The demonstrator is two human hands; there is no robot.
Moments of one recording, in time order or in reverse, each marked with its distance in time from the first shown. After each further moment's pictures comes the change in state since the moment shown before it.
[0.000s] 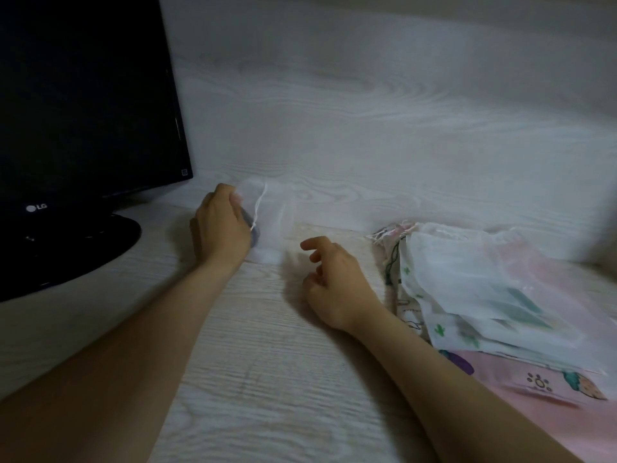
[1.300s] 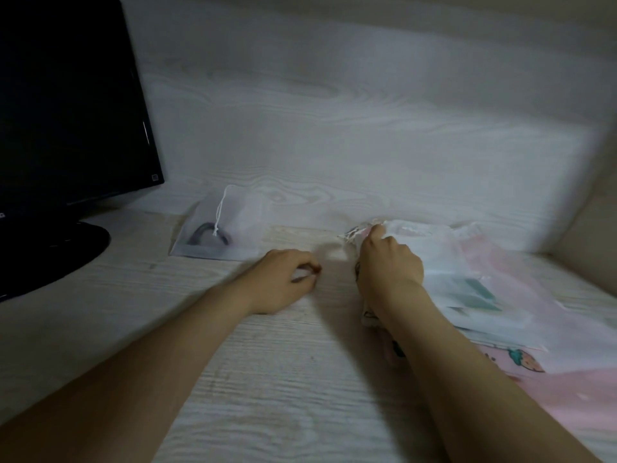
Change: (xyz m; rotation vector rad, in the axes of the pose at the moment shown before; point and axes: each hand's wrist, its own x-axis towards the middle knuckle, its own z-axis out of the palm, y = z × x) left_hand -0.069 0.049 0.028 -0.178 -0.835 0.500; right_hand -0.003 0.035 -0.071 -0.741 0.078 0.497
